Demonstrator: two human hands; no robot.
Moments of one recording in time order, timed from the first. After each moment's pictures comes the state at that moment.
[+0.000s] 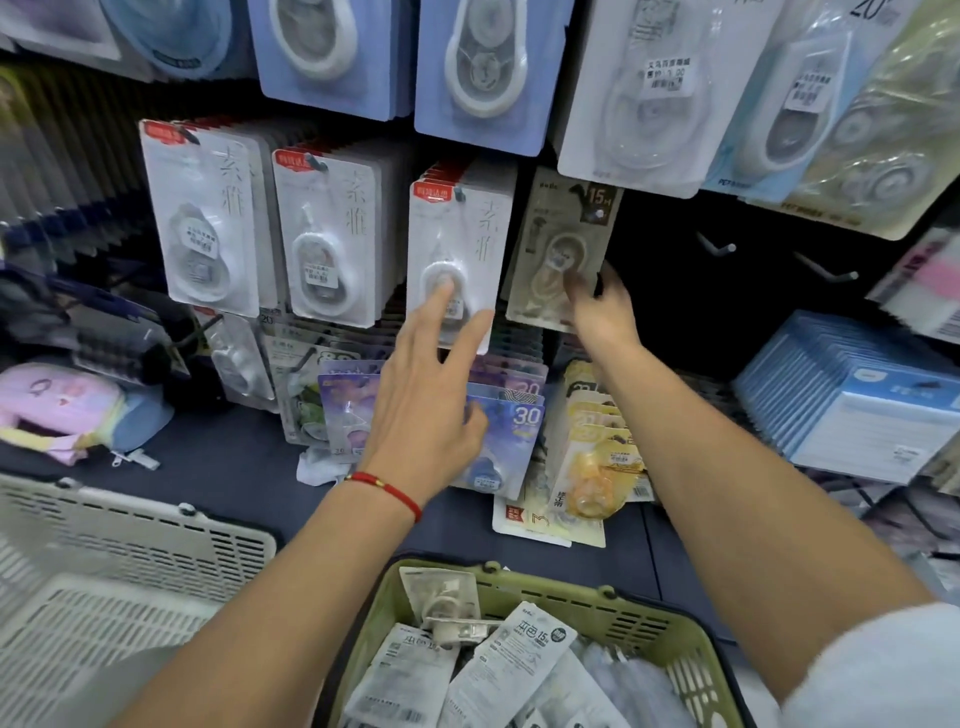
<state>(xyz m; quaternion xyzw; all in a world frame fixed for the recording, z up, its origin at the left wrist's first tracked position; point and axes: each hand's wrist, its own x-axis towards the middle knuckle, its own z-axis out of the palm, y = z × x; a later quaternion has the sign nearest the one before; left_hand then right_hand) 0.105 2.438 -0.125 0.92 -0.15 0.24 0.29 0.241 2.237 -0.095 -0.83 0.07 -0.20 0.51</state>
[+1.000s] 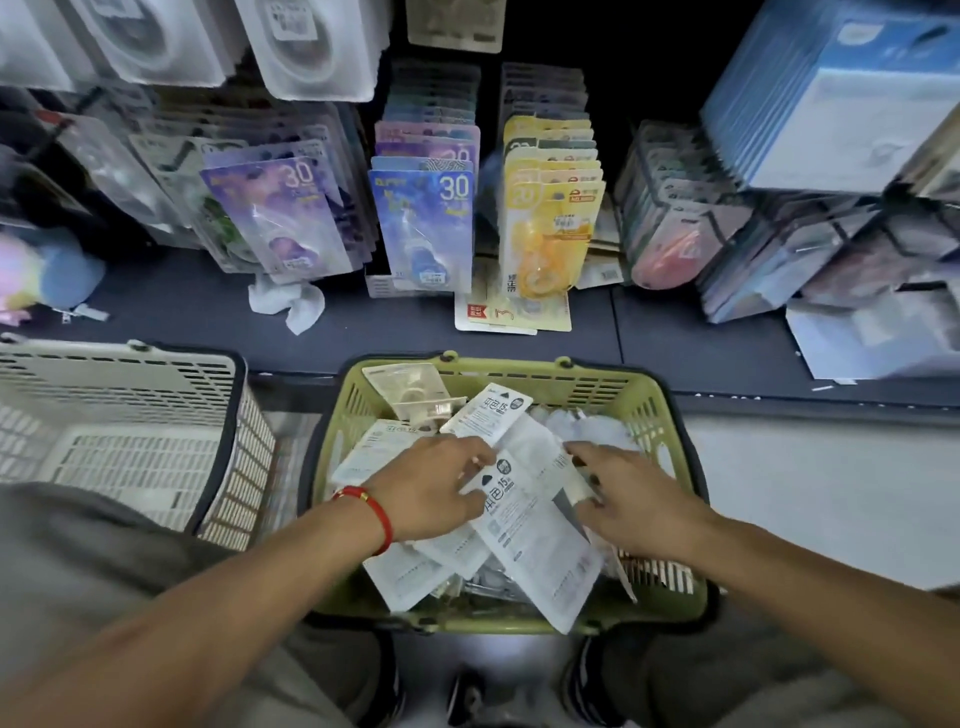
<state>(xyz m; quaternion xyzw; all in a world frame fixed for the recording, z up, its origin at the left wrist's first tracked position) -0.041 2.387 -0.262 0.90 -0.20 -0.32 0.24 -0.091 2.140 -0.266 -0.94 -0.02 0.27 0.19</state>
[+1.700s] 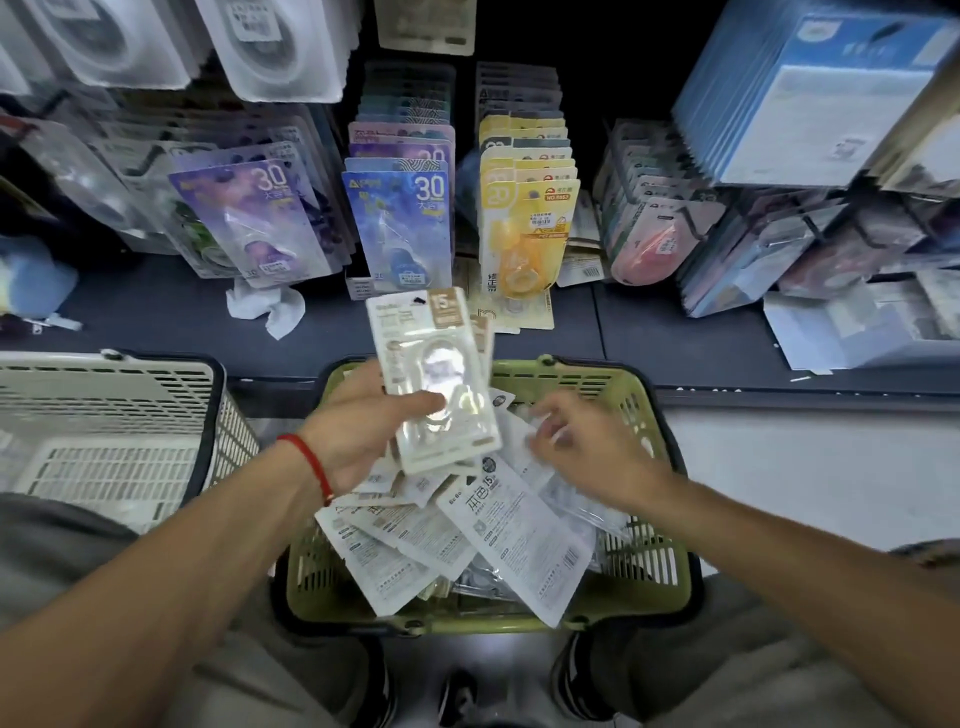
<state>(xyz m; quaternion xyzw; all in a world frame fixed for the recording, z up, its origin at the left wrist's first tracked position) -0.010 2.399 -0.230 0.68 0.11 -0.28 0.67 -0.064 2.152 -0.266 -0.91 0.05 0.18 0.37</state>
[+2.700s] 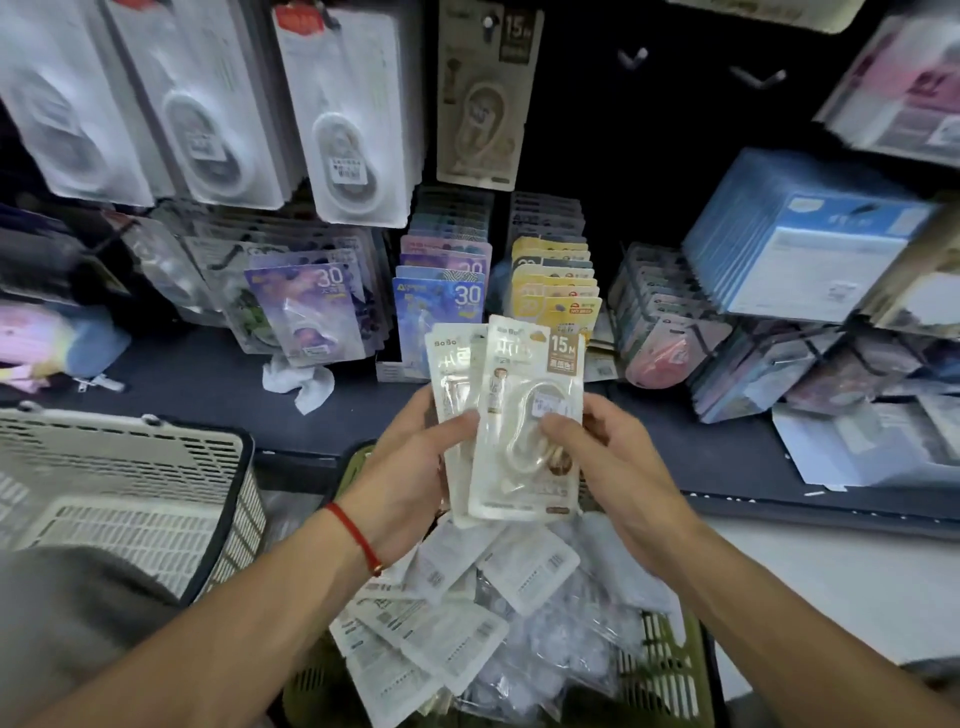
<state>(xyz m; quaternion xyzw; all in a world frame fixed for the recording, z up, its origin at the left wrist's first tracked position) 0.000 2.378 -0.198 0.55 0.08 -0.20 0.80 -0.027 2.185 -0.184 -0.73 0.12 0.03 0.67</state>
